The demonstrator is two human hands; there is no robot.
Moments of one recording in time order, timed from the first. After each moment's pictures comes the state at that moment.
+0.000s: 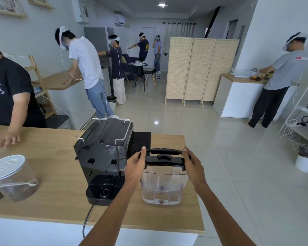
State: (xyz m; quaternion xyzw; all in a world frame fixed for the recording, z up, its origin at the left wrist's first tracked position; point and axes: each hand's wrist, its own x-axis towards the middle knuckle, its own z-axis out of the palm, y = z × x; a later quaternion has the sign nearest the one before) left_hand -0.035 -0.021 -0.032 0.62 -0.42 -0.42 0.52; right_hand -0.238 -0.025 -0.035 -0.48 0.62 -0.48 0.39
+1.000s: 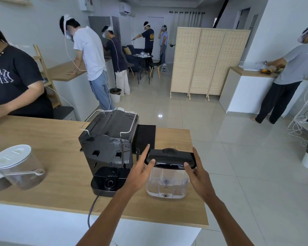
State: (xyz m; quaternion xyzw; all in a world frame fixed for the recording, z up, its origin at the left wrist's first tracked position) left_hand -0.010 -0.007 -0.078 0.55 -0.64 -0.34 0.41; right_hand -0.255 -0.002 -0.086 -0.63 0.60 -0.42 0.28
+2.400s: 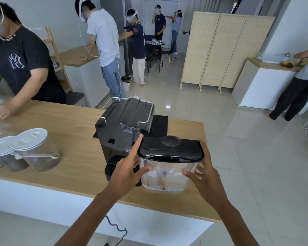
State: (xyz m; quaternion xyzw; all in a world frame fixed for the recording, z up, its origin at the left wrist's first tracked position) left_hand 0.073 0.047 -0.051 0.52 -0.70 -0.23 0.43; right_hand -0.201 0.044 -0.043 -0.66 0.51 -0.42 0.36
